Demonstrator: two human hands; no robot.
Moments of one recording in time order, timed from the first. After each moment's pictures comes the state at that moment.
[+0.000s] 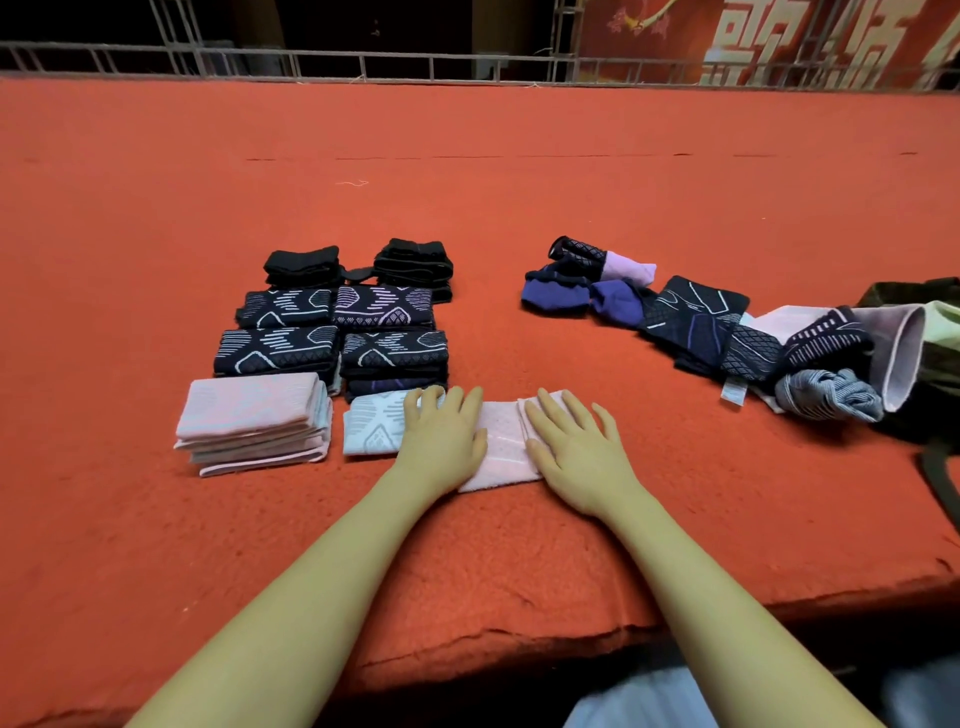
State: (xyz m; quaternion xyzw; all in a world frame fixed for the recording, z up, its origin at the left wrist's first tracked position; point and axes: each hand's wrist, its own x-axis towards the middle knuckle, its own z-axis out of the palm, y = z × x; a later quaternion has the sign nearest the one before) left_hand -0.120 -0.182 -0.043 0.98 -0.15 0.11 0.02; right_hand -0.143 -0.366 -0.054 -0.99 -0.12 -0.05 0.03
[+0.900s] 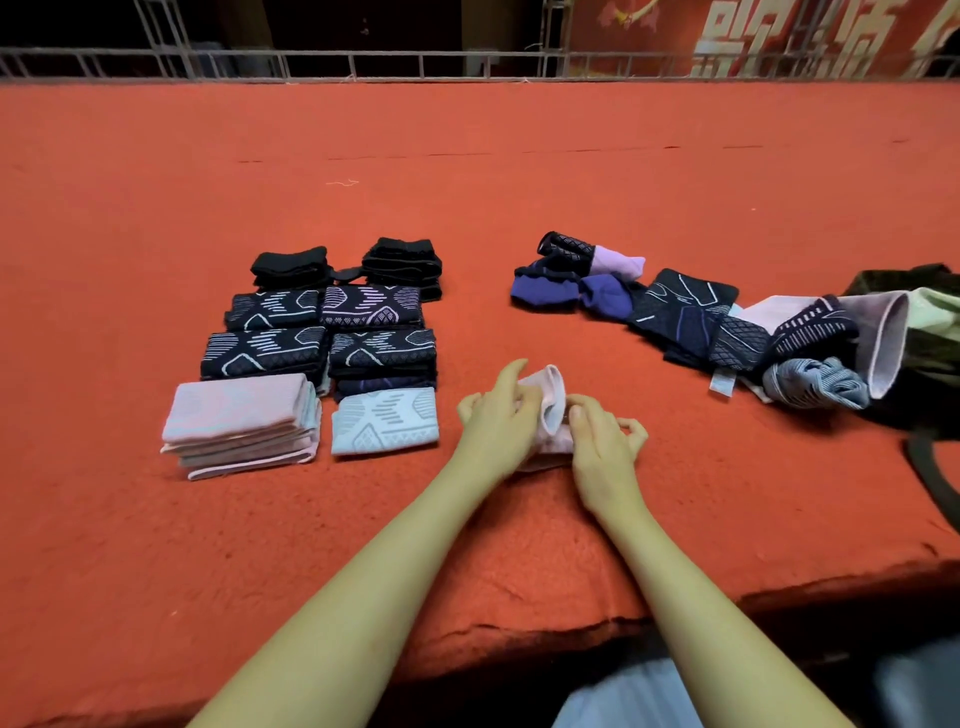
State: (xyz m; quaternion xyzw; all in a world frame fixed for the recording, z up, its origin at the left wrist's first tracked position) left_hand -0.138 -0.247 -0.010 0.87 -0.10 0.05 0.47; right_hand -0.159 -0.369 -0.056 -0.89 0.01 -0.24 0.38
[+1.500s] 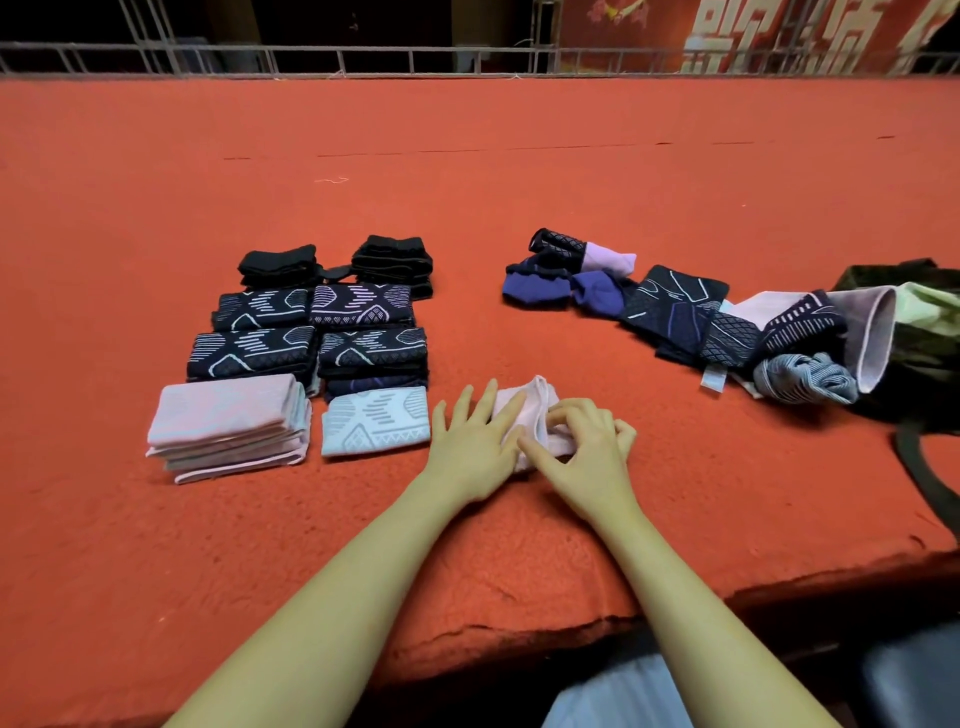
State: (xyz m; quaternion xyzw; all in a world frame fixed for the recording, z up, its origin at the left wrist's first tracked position) left_hand -0.131 -0.226 -0.042 0.98 -0.18 -0.04 0.09; right_hand -0.168 -0.369 -0.058 -0.90 -0.04 -0.28 0.32
